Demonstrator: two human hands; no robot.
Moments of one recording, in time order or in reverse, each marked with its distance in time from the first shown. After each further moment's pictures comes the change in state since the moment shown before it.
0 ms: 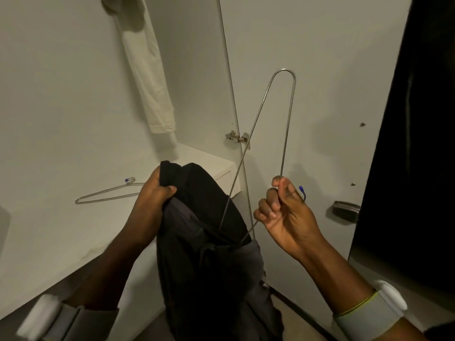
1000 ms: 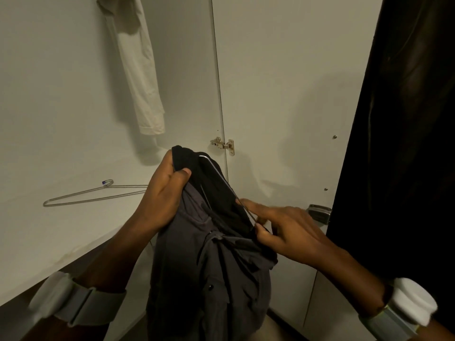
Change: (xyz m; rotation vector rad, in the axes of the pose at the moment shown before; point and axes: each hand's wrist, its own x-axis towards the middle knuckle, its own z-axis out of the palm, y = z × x) left_hand 0.008 0.017 0.020 0.096 -0.097 0.239; right_hand -0.042 -0.043 0.010 -2.065 -0.306 -0.253
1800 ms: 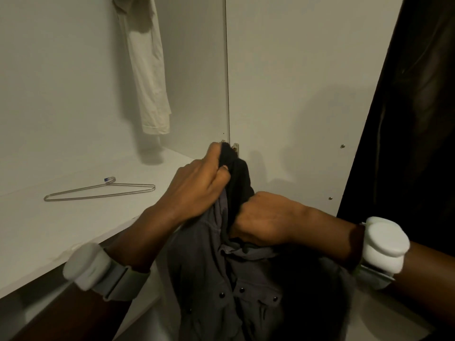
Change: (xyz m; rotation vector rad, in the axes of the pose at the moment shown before) left_hand 0.023 0.017 0.023 0.569 -0.188 0.195; right_hand 0.078 -0.031 -0.022 -0.423 -0.278 -0.639
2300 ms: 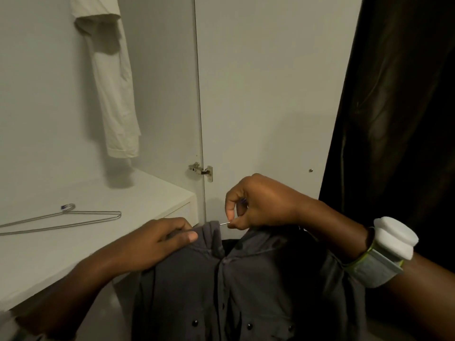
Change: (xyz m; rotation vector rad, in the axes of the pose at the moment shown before) left_hand -0.015 -0.057 0.014 -0.281 -0.482 -0.128; right_hand -0.022 0.062 -0.057 0.618 -0.051 0.619
